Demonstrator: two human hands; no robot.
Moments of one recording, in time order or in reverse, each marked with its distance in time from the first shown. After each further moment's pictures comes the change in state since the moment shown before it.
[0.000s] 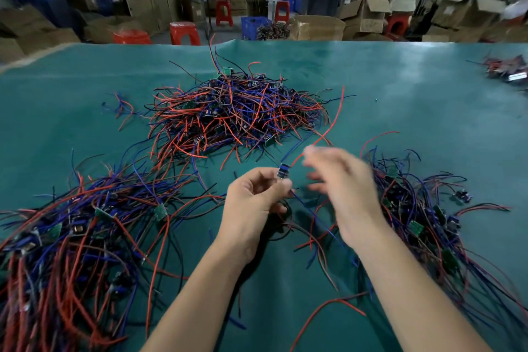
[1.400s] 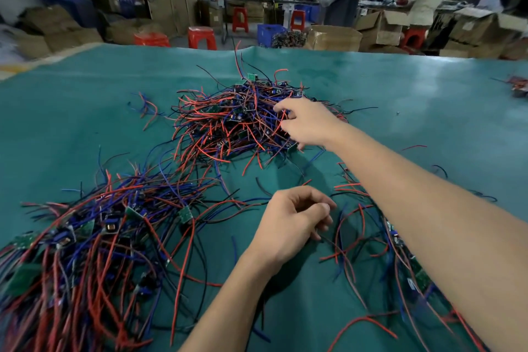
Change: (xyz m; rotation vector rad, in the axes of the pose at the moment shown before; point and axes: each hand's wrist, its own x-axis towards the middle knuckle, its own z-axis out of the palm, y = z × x) left_hand -0.003 0.002 0.004 0.296 -0.226 0.004; right_hand 0.114 -0.060 0.089 -1.135 -0.460 -0.297
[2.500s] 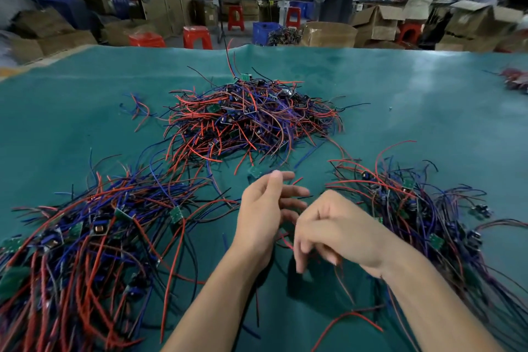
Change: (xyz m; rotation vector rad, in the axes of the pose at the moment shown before) left_hand 0.006 -0.002 -0.006 -0.356 0.258 -0.081; right_hand -0.170 0.020 0.034 0.807 -0.405 -0.061
